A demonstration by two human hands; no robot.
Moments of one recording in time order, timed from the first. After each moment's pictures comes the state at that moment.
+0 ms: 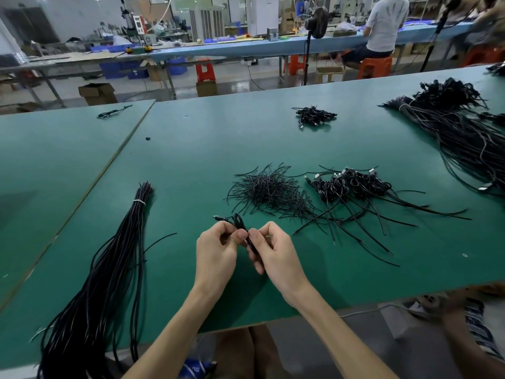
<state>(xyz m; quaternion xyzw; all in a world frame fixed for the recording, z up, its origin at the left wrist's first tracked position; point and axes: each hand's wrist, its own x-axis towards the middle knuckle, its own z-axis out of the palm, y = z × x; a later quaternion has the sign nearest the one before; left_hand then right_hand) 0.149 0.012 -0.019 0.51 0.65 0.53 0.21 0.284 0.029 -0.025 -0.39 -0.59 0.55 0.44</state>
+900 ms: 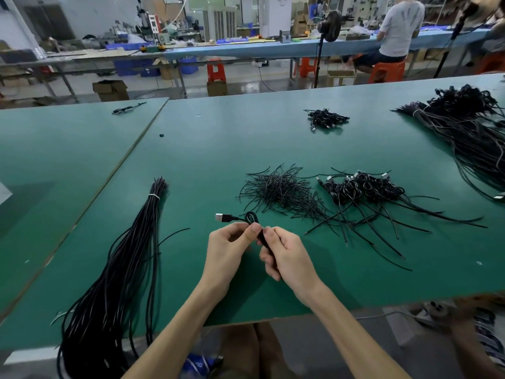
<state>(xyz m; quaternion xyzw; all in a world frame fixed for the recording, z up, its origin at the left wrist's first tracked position) 0.142 0.003 -0.020 0.48 0.55 0.58 0.37 0.285 0.025 -0.019 -0.38 -0.61 0.57 0.41</state>
